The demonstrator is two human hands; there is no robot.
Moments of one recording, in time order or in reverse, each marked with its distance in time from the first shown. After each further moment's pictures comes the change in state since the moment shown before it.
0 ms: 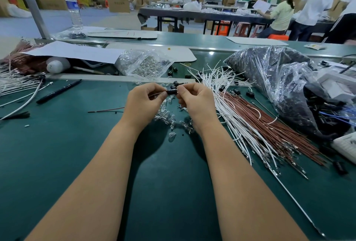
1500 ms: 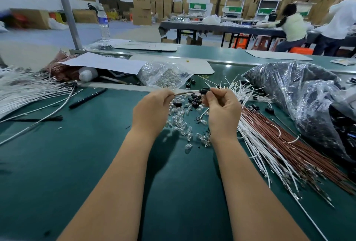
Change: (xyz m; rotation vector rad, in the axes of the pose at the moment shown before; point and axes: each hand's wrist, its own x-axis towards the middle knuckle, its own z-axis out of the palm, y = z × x) left_hand 0.001 0.006 -0.019 0.441 0.146 0.099; right_hand -0.002 -0.010 0.000 0.079 0.233 -0.161
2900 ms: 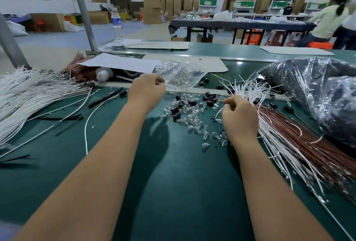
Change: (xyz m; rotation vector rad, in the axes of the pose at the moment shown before) left_hand 0.047 -0.039 -0.036 0.062 -0.169 -0.283; right_hand 0.002 0.012 -0.012 -0.751 -0.100 -0.074
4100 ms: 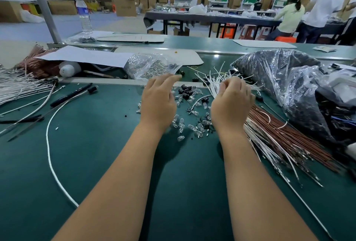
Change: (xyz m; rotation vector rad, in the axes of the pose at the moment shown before) left_hand -0.050 0.050 0.071 -0.204 0.158 0.335; right_hand 0.009 0.007 -0.016 -0.250 0.393 -0.120
